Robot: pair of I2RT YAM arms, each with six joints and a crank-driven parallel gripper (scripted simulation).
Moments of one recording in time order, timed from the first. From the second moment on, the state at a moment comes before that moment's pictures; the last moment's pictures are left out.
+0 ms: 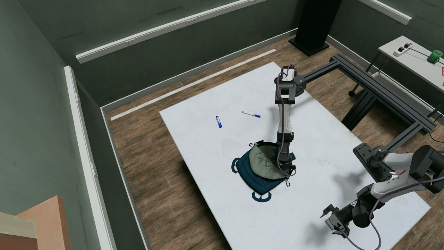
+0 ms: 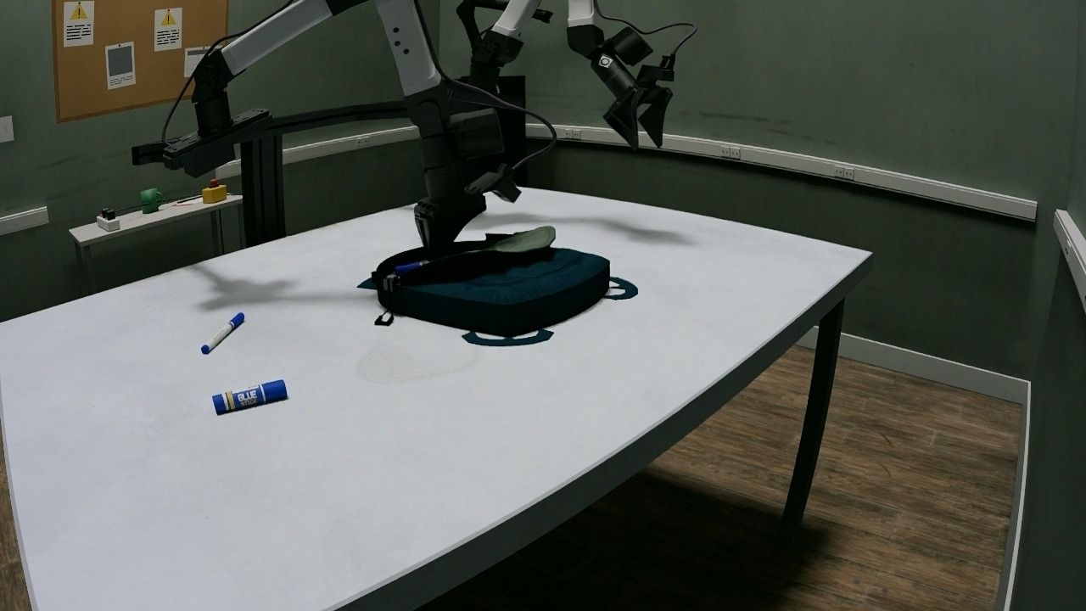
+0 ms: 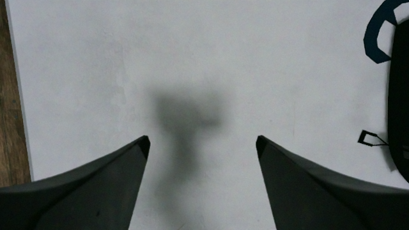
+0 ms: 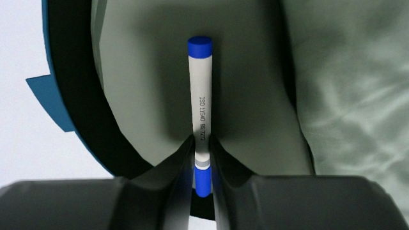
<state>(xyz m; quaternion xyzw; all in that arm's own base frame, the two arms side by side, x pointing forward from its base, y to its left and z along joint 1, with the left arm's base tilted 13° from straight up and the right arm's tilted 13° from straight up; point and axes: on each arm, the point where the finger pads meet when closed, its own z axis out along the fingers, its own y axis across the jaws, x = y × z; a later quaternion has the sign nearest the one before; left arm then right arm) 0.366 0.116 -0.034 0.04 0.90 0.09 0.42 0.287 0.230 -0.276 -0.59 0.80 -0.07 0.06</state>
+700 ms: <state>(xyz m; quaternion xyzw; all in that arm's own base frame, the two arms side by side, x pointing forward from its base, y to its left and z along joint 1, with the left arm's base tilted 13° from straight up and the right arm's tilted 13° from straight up) 0.366 0.116 -0.034 0.04 0.90 0.09 0.42 0.287 0.230 -0.276 -0.59 0.80 -0.07 0.06</state>
